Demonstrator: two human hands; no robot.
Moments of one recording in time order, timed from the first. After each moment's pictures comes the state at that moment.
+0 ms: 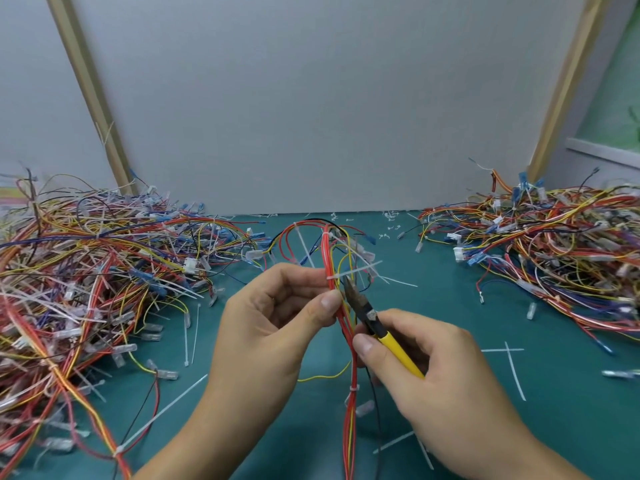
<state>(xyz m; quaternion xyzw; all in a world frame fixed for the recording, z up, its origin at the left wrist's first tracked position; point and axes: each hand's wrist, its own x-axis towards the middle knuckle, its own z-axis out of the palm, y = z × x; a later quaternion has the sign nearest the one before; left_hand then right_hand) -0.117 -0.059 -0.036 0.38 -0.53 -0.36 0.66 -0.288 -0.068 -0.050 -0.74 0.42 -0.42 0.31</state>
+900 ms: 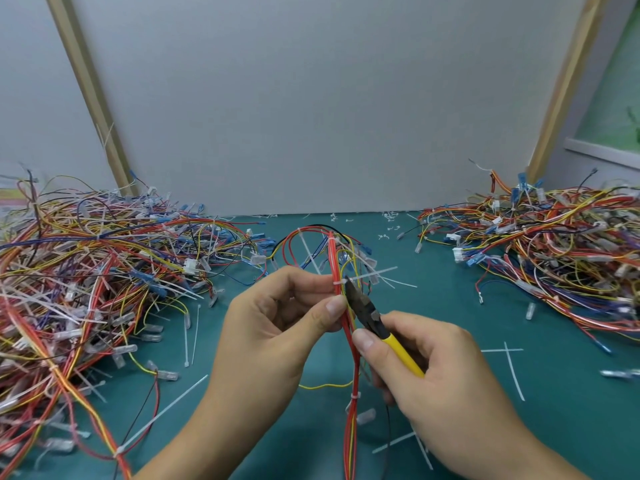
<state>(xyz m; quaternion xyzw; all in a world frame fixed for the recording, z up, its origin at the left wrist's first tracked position) -0.119 -0.058 -0.035 0.37 -0.55 -0.36 0.66 -0.287 -0.066 -0.045 -0.73 0.43 -0.41 0.33</state>
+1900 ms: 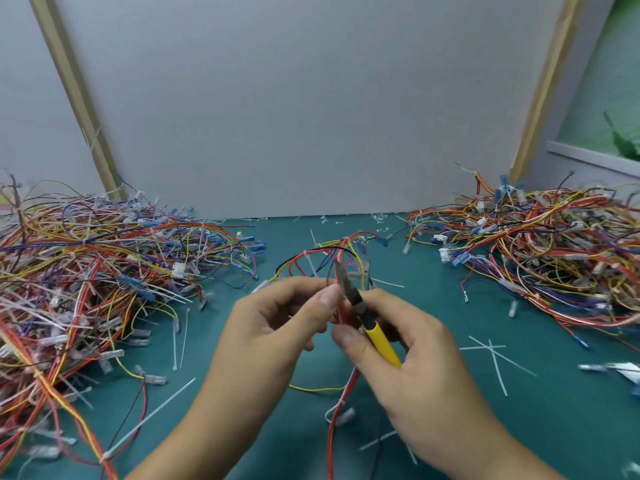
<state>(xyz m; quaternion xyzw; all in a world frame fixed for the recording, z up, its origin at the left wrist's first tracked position) -0.124 -0.058 -0.028 0.42 -0.59 -0.35 0.59 -0.279 -0.069 -0.043 -0.74 0.35 -0.49 0.29</state>
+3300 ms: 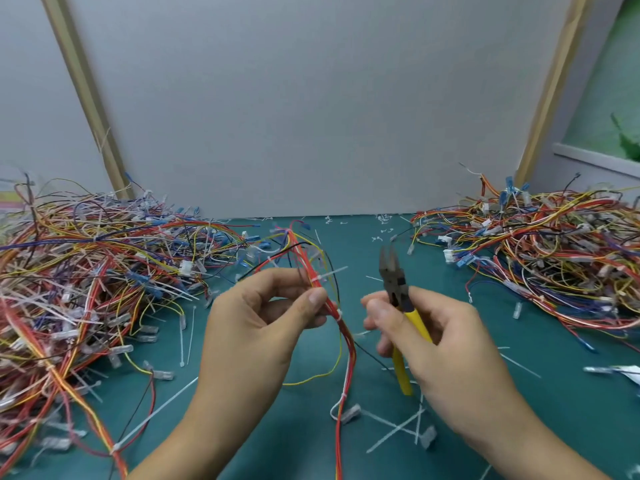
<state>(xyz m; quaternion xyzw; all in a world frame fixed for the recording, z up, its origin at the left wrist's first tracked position) -0.119 -0.059 -0.032 0.44 -0.54 -0.30 0.65 -0.294 -0.072 -0.034 -0.65 0.42 -0.50 0.39</state>
